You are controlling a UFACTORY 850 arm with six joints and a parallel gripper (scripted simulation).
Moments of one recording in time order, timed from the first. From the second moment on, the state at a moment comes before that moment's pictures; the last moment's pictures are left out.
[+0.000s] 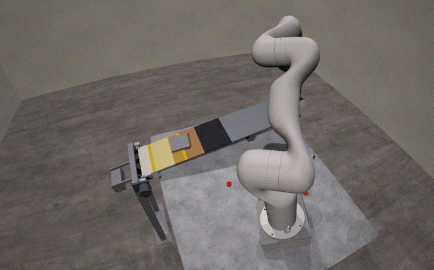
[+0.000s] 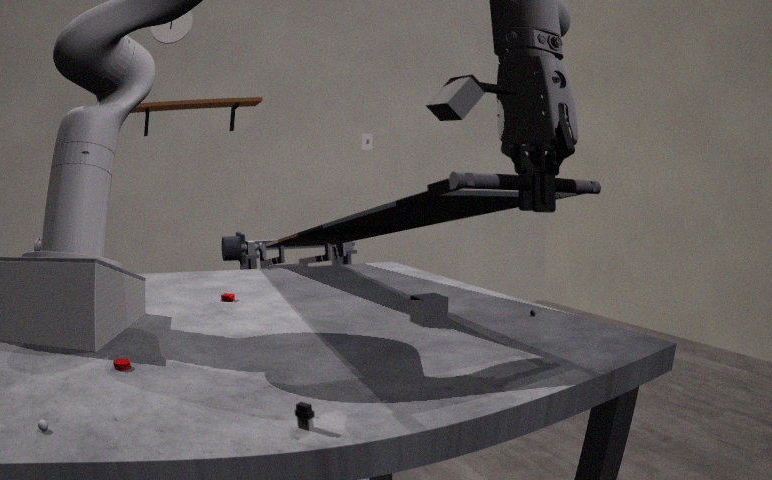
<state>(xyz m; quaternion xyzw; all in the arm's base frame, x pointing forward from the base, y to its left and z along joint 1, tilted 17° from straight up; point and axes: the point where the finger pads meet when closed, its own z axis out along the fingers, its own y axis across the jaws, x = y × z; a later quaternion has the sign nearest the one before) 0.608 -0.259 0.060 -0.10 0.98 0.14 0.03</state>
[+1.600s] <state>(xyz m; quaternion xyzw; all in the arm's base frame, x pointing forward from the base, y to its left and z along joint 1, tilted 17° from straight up) 0.609 -0.257 0.049 -0.10 0.98 0.14 0.03</state>
